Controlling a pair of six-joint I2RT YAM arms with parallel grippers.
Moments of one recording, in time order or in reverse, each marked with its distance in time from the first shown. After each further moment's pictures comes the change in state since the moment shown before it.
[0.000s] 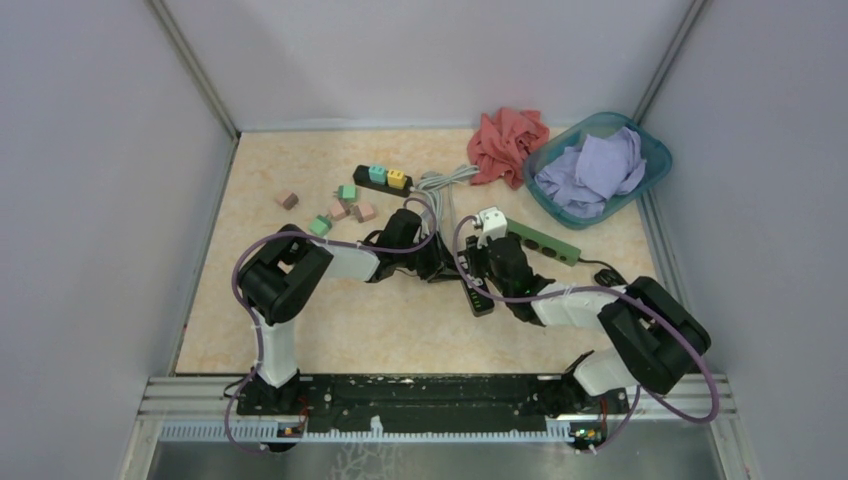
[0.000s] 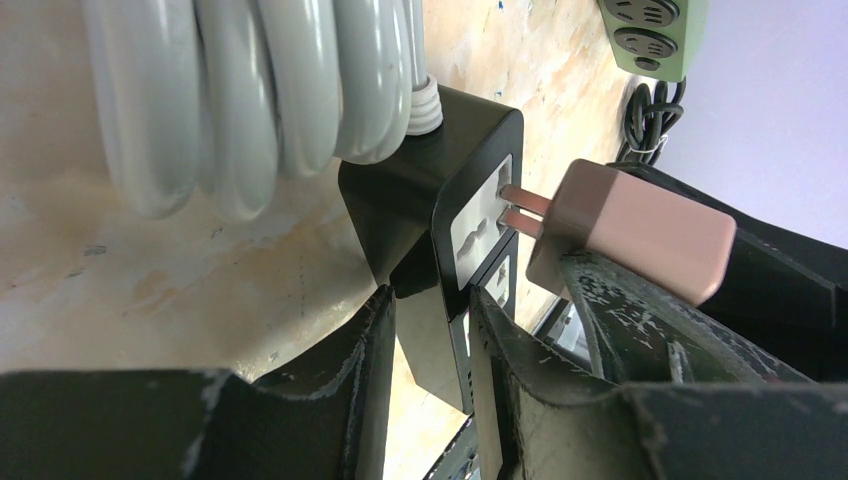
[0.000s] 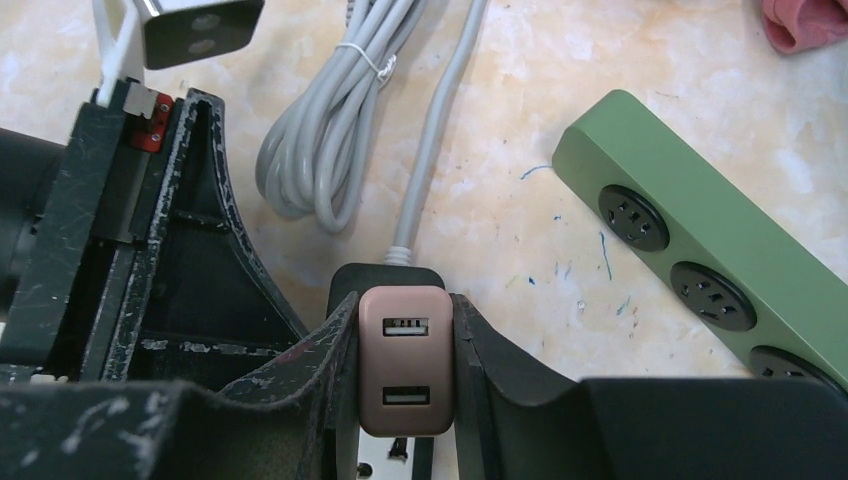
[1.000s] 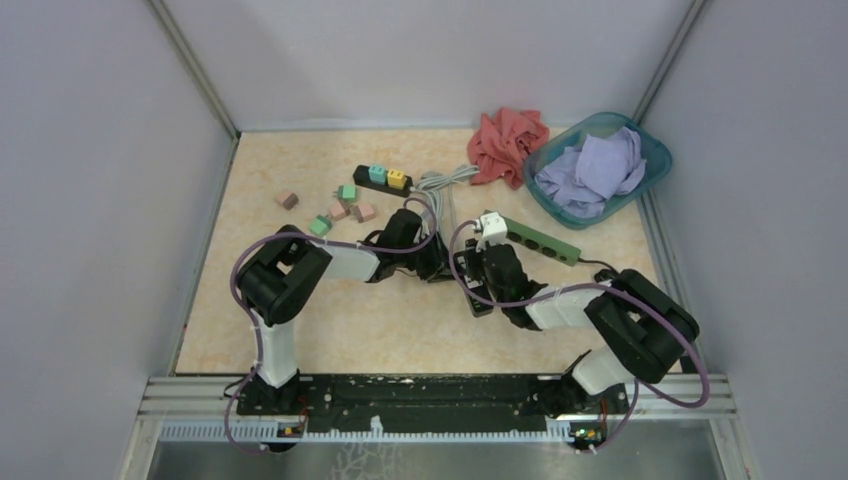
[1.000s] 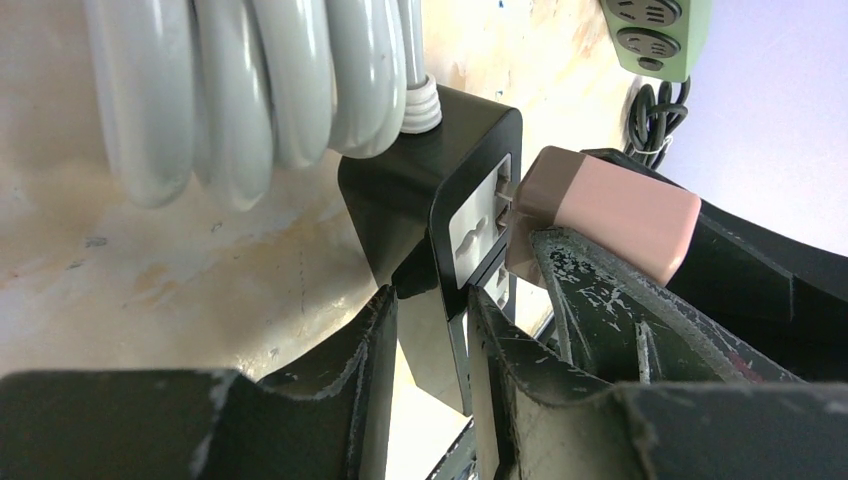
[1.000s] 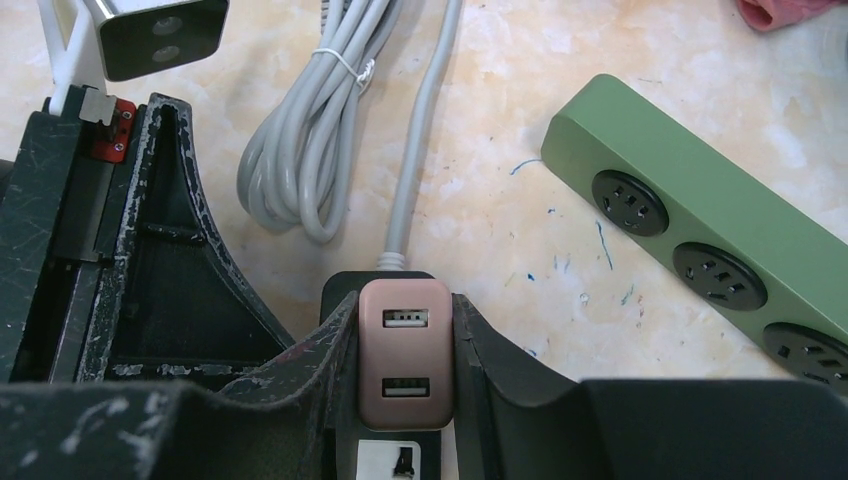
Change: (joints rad) left arm 0.000 -0.006 0.000 -0.010 -0.012 0.007; right arm 0.040 0.075 -0.021 0.098 0.101 0.047
